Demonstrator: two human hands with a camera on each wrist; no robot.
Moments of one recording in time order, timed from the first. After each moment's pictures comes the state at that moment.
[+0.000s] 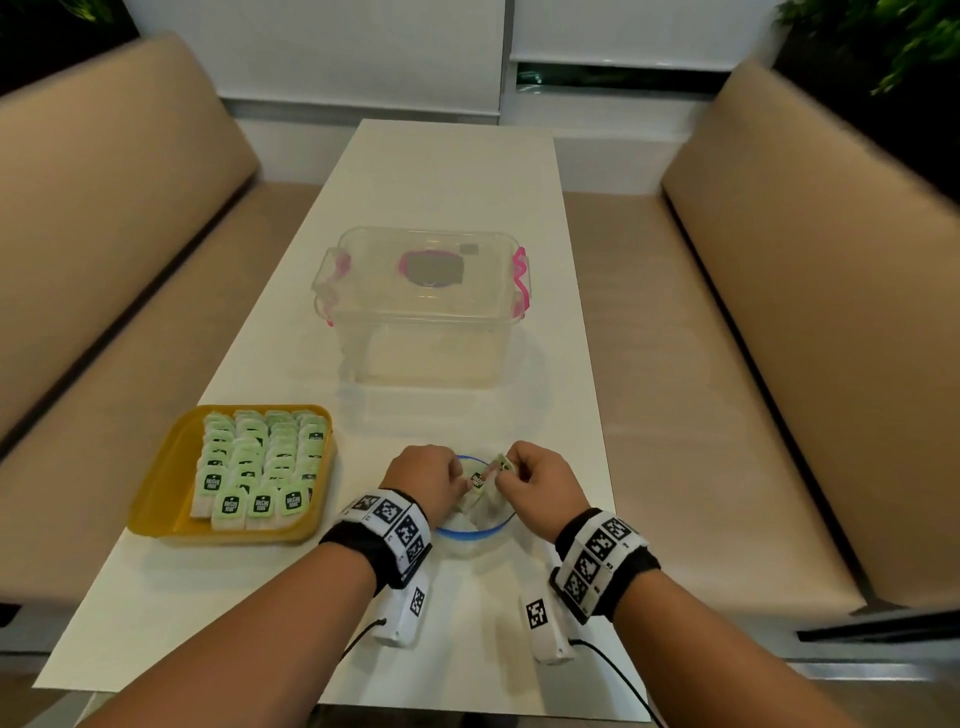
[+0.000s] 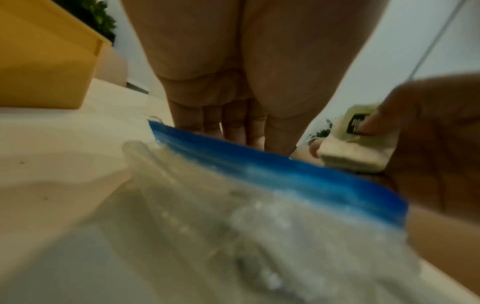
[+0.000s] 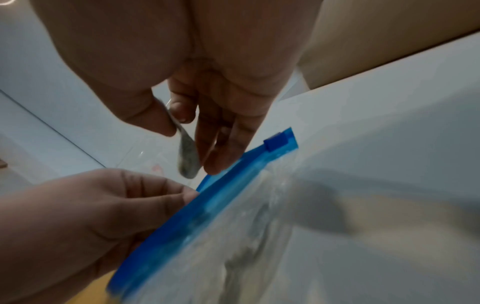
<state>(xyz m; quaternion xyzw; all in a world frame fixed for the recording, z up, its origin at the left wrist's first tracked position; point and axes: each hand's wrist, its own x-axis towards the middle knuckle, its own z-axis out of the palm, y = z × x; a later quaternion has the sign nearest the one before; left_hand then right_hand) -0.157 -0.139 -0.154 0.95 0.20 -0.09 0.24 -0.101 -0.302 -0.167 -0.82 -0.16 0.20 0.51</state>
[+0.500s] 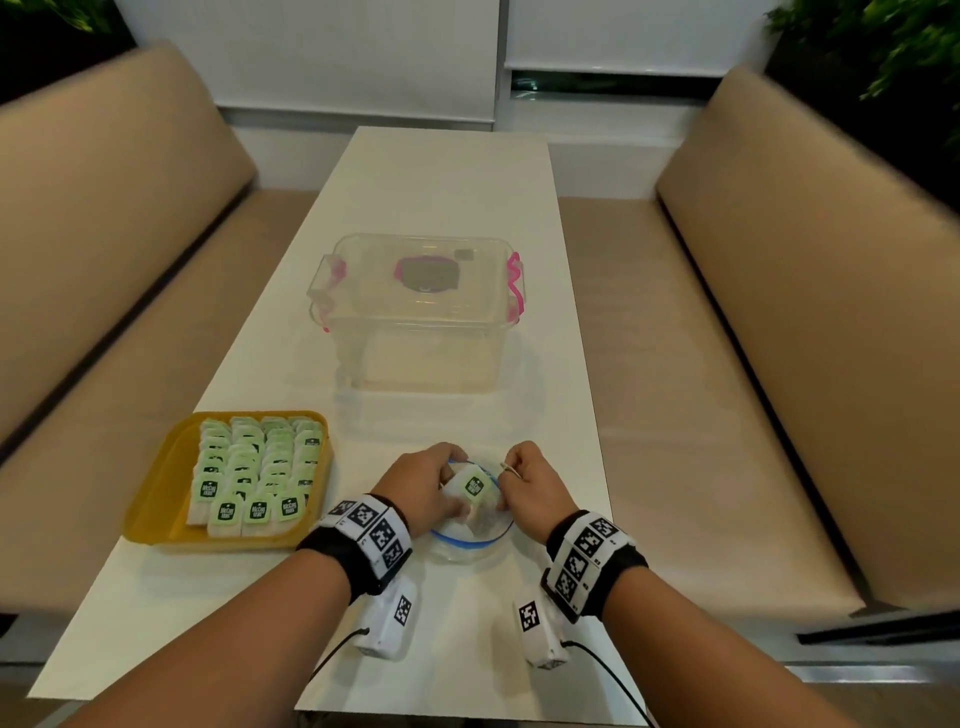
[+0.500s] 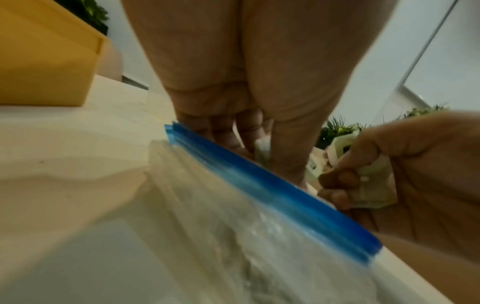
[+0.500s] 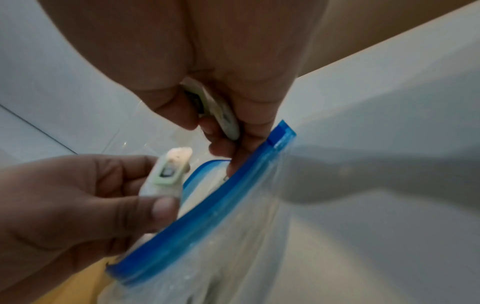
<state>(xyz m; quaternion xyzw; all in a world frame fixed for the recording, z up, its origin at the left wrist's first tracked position) -0.163 -0.132 -0.156 0.91 0.16 -0.11 0.36 -0.099 -0.300 -0.174 -0.82 -0.13 0.24 0.50</state>
